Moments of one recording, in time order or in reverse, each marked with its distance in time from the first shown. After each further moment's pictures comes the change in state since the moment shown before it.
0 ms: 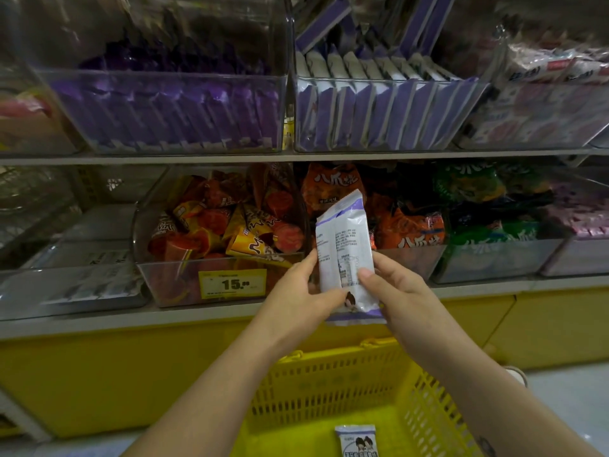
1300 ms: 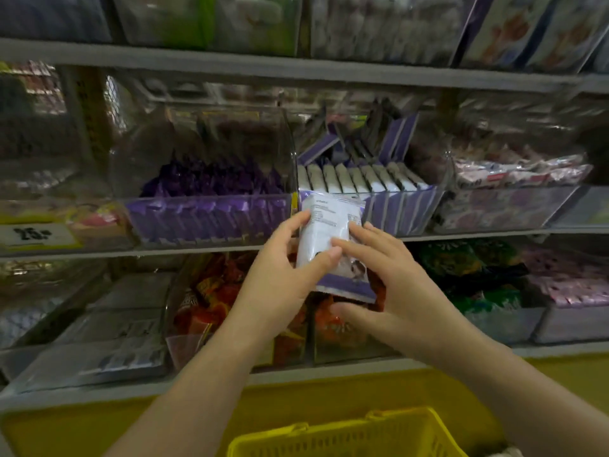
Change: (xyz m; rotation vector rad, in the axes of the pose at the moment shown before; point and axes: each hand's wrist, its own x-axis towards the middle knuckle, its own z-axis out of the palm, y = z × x) left_hand 0.007 0.123 -0.045 -0.011 0.273 0.289; right_hand 0.005 -0.123 0.007 -1.106 0.015 -0.562
